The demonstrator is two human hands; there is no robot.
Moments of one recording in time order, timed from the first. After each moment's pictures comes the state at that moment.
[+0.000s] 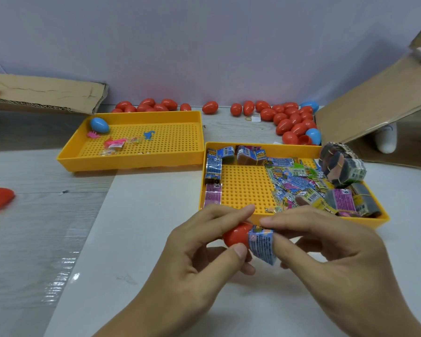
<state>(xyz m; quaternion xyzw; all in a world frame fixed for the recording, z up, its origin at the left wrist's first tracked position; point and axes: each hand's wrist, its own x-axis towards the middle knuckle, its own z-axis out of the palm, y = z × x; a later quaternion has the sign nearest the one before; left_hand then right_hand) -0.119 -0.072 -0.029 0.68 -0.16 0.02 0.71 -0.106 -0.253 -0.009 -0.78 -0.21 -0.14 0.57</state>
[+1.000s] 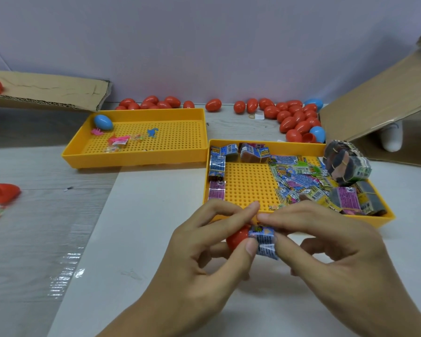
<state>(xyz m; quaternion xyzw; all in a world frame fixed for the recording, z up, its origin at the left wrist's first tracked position) -0.120 -0.076 -0.036 0.70 -0.19 0.09 0.68 -0.107 -0.252 -0.002 -0.80 -0.22 -0.12 0.55</state>
